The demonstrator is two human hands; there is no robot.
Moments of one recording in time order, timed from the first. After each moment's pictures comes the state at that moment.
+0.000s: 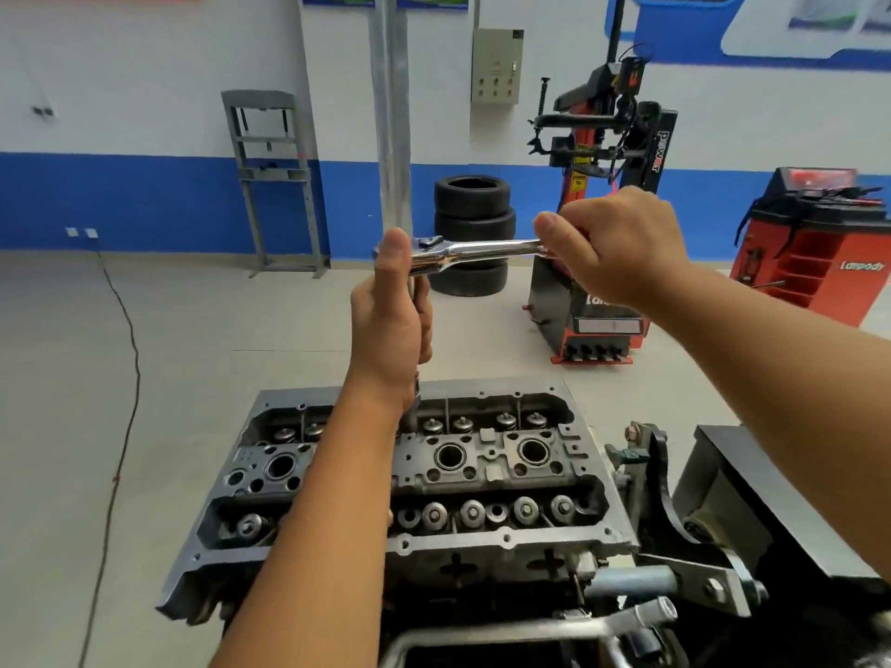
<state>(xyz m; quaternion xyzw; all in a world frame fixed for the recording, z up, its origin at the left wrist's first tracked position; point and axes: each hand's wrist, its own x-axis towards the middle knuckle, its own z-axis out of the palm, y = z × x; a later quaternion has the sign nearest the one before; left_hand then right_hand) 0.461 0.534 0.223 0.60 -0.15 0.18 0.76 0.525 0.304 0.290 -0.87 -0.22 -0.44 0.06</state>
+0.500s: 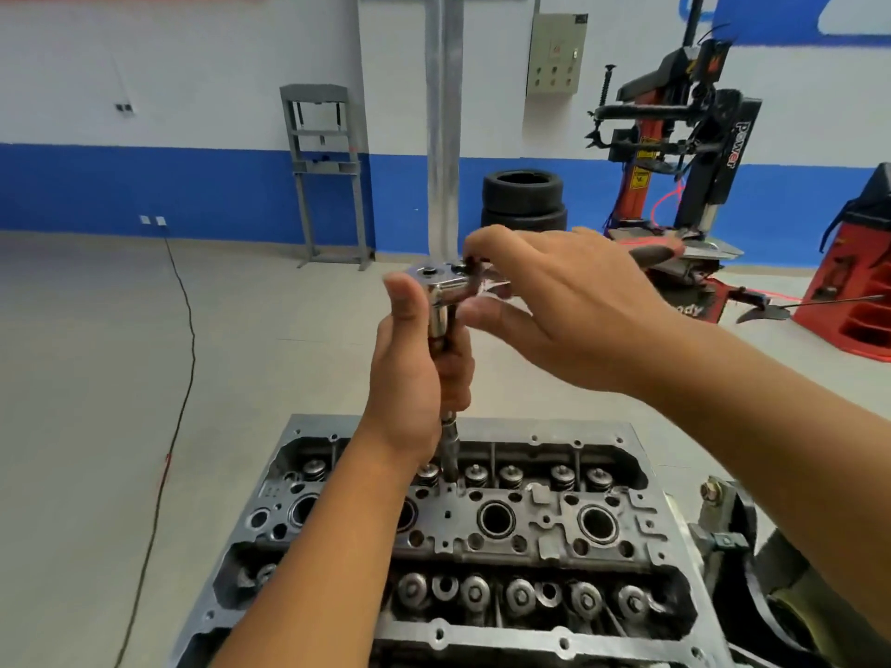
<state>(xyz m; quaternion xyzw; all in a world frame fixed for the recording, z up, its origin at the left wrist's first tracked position) 0.489 0.559 0.209 0.57 -0.20 0.11 0.79 0.512 0.397 0.288 -0.85 -0.39 -0.34 0.01</state>
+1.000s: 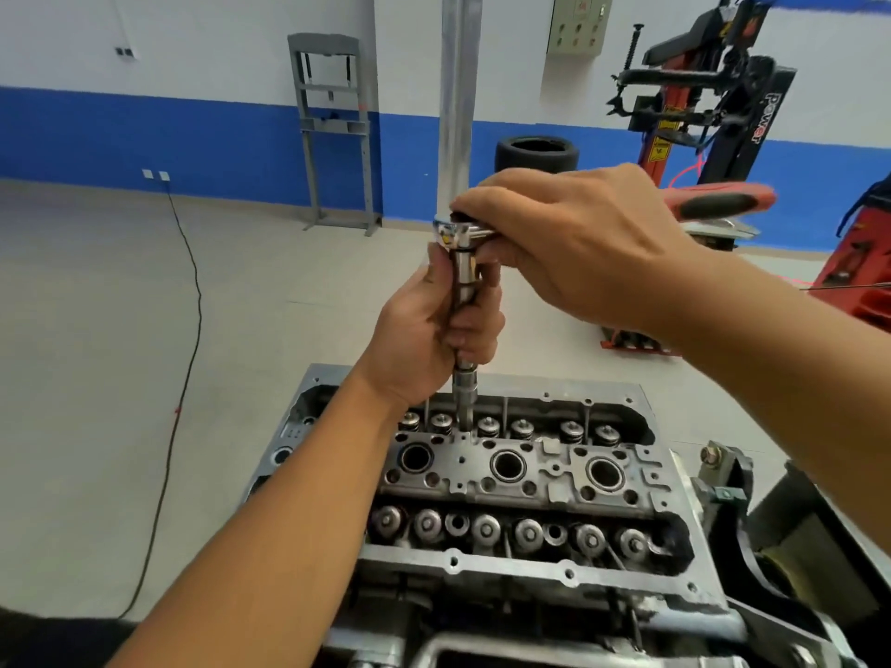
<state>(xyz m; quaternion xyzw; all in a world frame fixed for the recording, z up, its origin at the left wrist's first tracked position) 0.506 0.581 0.203 0.47 -0.33 -0.10 0.81 0.510 0.407 0.302 -0.79 -0.45 -0.40 -0.07</state>
